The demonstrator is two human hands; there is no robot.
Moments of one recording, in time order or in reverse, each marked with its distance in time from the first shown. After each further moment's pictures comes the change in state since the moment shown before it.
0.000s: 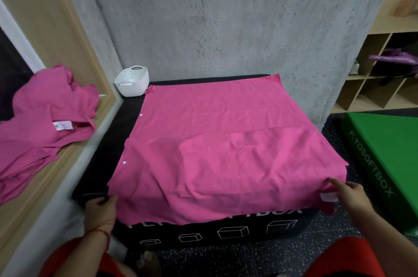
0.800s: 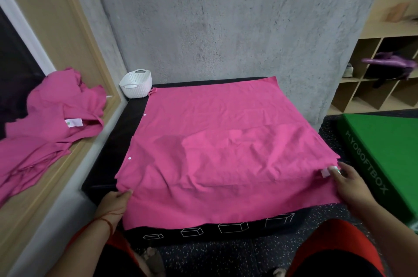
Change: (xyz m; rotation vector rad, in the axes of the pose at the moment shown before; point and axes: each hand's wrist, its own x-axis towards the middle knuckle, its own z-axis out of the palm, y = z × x) left_hand -0.009 -0.003 -0.006 0.078 -0.248 -0.033; right_hand -0.040 -0.020 -0.020 -0.050 -0.027 -0.159
